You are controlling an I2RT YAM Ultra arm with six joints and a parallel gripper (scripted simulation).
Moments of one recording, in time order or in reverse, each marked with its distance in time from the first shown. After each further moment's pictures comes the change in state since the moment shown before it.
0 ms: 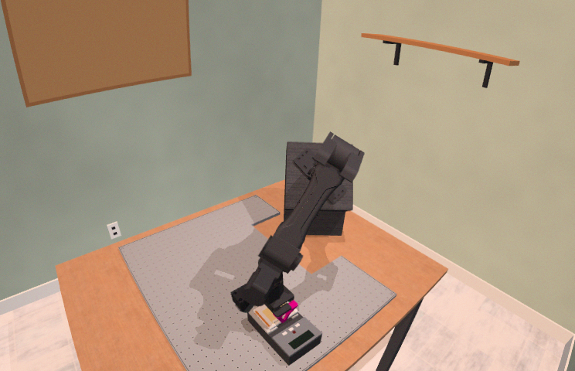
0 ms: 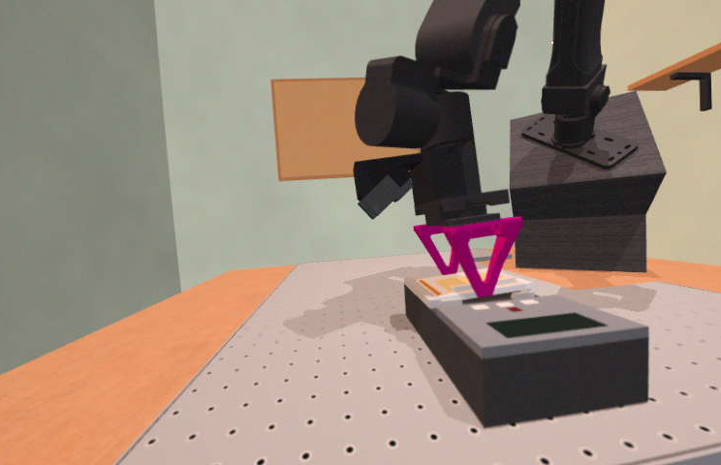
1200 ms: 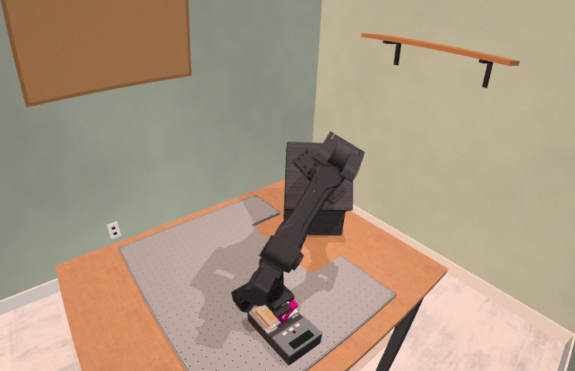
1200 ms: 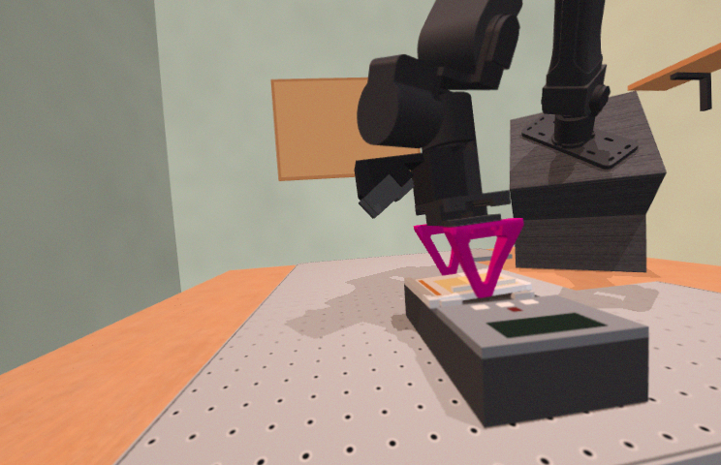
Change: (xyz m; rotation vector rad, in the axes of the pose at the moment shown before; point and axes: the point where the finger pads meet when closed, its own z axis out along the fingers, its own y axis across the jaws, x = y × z) arm 0.000 0.000 0.001 0.004 -0.013 -0.002
